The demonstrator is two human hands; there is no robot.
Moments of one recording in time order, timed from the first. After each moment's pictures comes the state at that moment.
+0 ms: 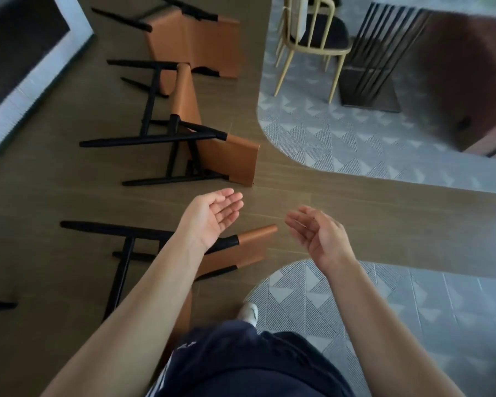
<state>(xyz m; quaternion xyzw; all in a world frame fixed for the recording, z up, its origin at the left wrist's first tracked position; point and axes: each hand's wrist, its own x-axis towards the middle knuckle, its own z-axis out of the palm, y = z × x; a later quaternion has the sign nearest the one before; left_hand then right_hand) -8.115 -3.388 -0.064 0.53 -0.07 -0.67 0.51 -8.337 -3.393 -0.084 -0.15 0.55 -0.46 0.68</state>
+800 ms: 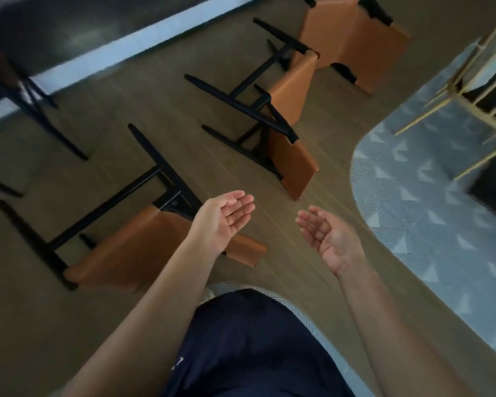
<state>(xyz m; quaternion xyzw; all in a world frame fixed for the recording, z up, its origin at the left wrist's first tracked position) -8.258 -3.460 -0.073 0.51 0.16 -0.48 0.69 -8.414 -3.613 -0.094 -0.30 0.50 -0.15 0.80</state>
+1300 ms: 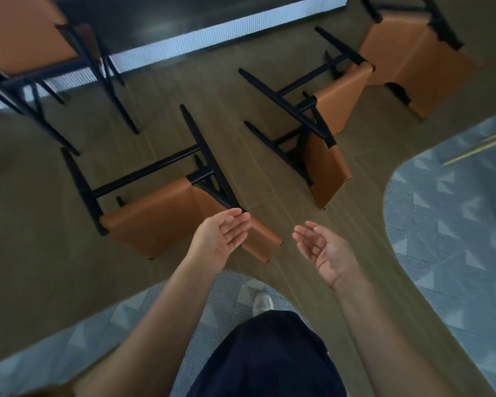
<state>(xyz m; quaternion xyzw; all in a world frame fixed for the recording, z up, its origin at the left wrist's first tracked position) -8.340 -3.389 -0.089 0.50 0.26 -0.37 0.74 -8.451 -3.576 -0.124 -0.35 0.47 -0.04 0.81</state>
